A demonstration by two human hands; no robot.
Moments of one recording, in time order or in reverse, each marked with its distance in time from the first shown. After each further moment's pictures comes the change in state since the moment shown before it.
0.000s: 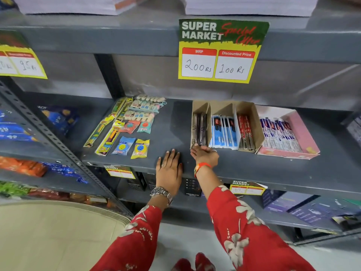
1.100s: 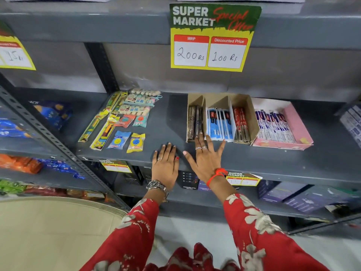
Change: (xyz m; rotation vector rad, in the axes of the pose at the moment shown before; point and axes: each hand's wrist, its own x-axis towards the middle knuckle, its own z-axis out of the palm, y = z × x) left_hand -0.003 0.004 -0.006 0.046 -0.002 0.034; right_hand 0.003 0.007 -0.057 -1.906 -0.138 -1.137
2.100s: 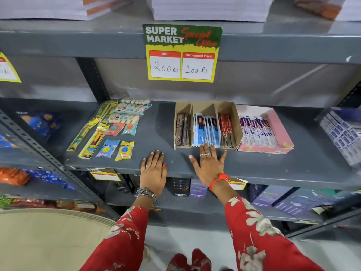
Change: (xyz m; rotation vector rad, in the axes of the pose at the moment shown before) left_hand -0.001 0.000 0.004 -0.027 0.024 -0.027; right_hand -0.005 0.050 -0.002 0.091 -0.148 0.134
